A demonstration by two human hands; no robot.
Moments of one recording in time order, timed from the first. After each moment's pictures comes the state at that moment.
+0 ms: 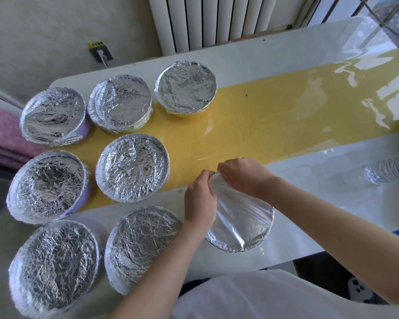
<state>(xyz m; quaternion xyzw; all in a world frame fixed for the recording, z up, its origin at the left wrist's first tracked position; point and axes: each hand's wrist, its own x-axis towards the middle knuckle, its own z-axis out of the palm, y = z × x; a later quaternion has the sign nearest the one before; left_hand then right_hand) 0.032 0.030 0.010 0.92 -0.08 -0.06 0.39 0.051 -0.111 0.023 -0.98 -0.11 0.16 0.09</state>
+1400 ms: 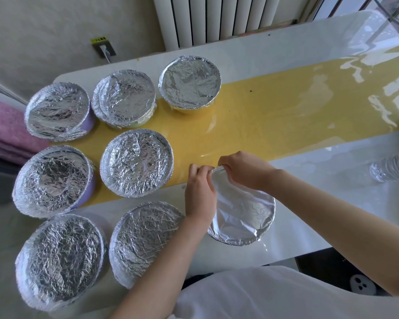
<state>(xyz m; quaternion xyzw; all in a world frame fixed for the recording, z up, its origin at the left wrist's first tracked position) 0.035 0.036 0.007 0.92 -0.07 -0.02 0.39 0.058 -0.107 0.024 -0.96 -0.07 0.18 0.18</state>
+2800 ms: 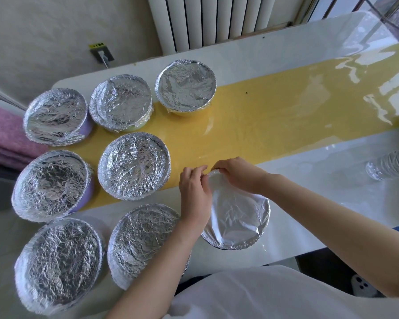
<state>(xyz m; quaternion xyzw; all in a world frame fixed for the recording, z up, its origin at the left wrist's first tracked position) 0.036 0.040 0.000 0.91 -0.08 -0.01 0.42 0.054 -0.104 0.019 -0.93 -0.03 0.24 0.28</state>
